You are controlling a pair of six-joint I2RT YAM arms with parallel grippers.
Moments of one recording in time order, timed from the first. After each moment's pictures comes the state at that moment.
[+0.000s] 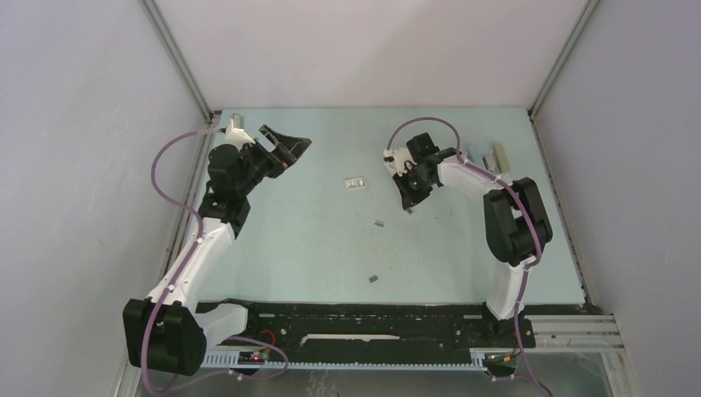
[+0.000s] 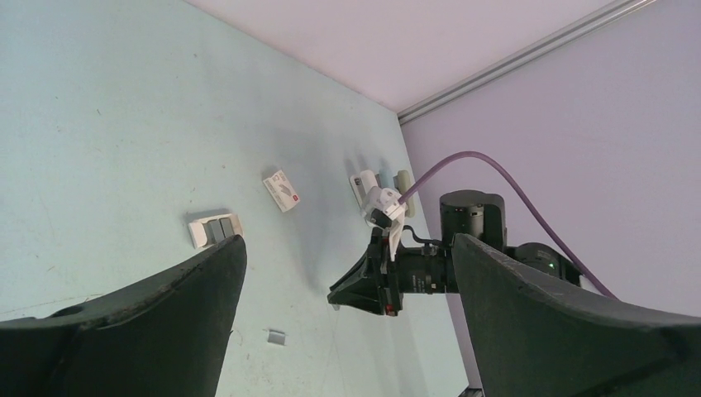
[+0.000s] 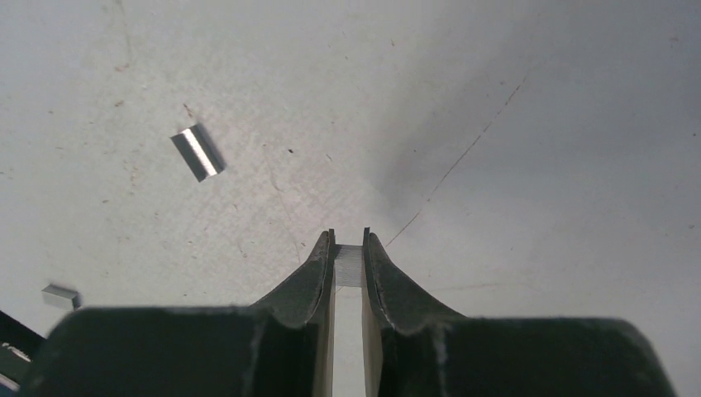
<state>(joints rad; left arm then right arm) -0.13 1.11 0.85 0.15 0.35 -0.86 0.41 1.90 1.37 -0.64 -0.26 -0.24</state>
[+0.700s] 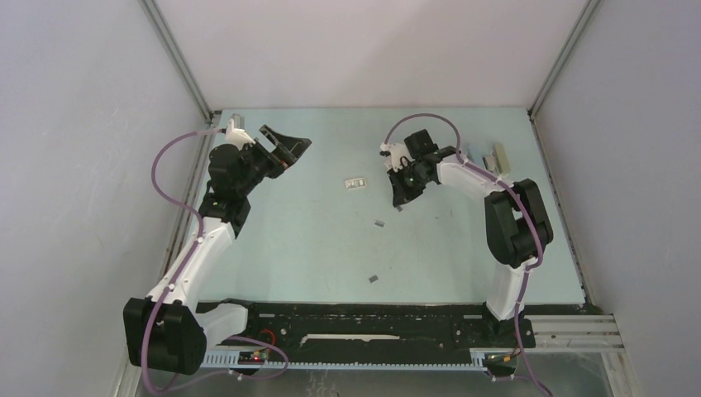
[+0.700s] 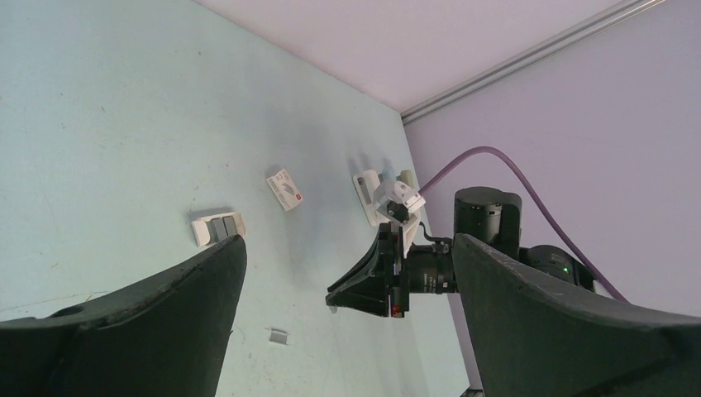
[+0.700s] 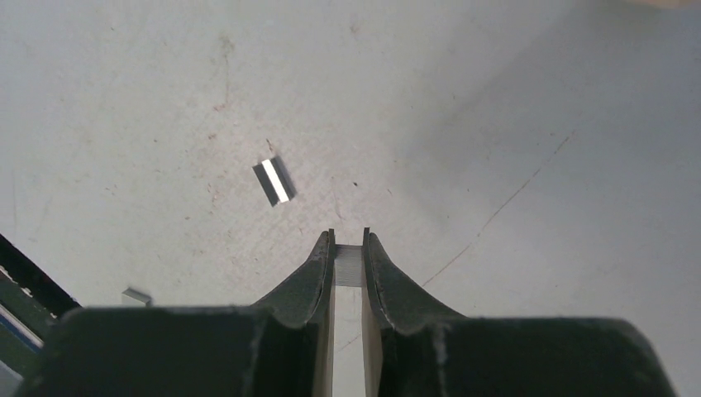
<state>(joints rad) -0.13 1.11 0.85 0.15 0.34 -0.86 0.43 1.88 1.38 -0.60 -0.37 -0.17</state>
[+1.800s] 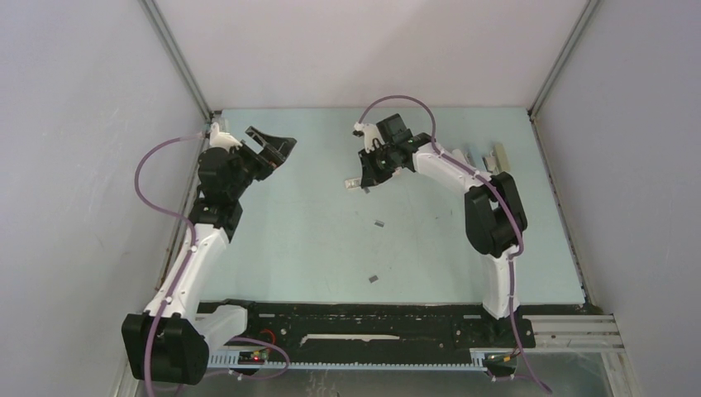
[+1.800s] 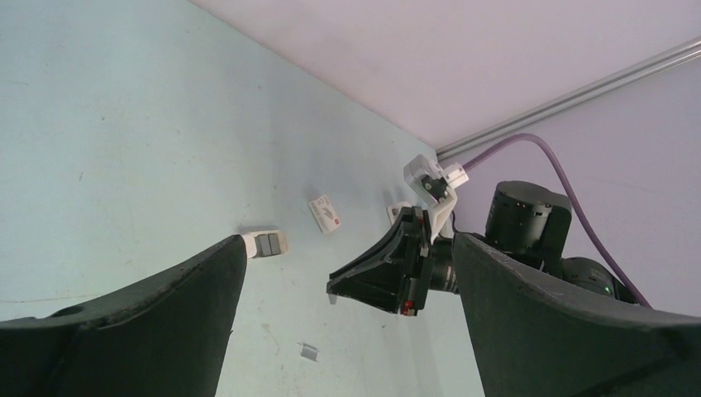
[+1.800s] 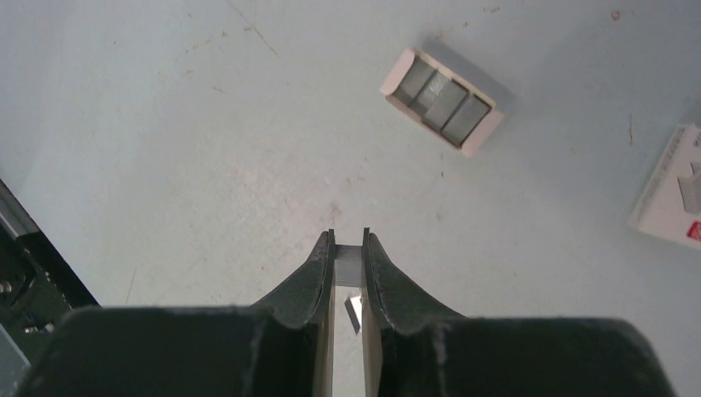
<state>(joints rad) -0.07 1.05 0.84 0.07 0.27 -0.83 0.54 2.02 1.66 -0.56 -0.42 -0.02</state>
